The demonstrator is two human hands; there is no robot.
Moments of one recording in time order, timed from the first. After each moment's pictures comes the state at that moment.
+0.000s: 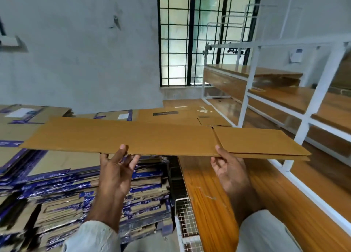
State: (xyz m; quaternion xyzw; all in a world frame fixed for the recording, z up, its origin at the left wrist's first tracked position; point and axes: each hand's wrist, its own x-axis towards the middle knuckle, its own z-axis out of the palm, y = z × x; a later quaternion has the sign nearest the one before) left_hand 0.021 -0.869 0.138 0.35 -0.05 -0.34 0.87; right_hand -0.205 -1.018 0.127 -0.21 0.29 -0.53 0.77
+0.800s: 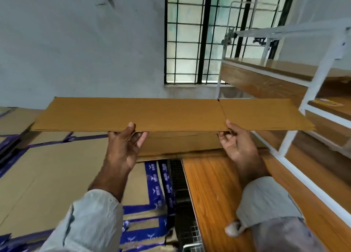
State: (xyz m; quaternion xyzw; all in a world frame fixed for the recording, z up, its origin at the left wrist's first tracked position) left_hand 0.280 -1.210 0.132 0.32 -0.06 -0.37 0.87; right_hand 0.044 -1.396 0.126 -0.23 0.26 -0.53 0.78
